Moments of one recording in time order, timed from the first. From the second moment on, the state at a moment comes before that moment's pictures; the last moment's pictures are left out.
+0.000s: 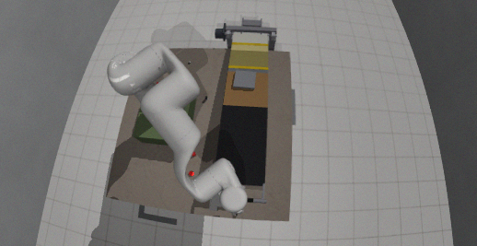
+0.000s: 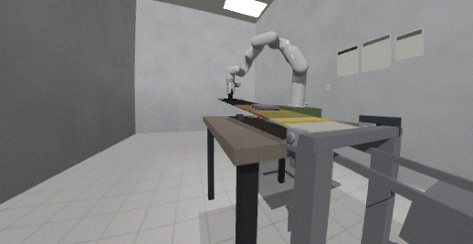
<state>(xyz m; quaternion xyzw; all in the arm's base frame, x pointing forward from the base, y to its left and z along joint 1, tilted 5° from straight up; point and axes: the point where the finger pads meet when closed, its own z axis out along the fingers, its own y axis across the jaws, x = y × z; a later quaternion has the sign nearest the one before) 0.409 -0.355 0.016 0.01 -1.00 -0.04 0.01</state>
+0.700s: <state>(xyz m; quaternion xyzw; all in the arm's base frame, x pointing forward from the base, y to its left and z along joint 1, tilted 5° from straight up) 0.409 -0.355 0.019 0.01 -1.00 -0.04 0.01</state>
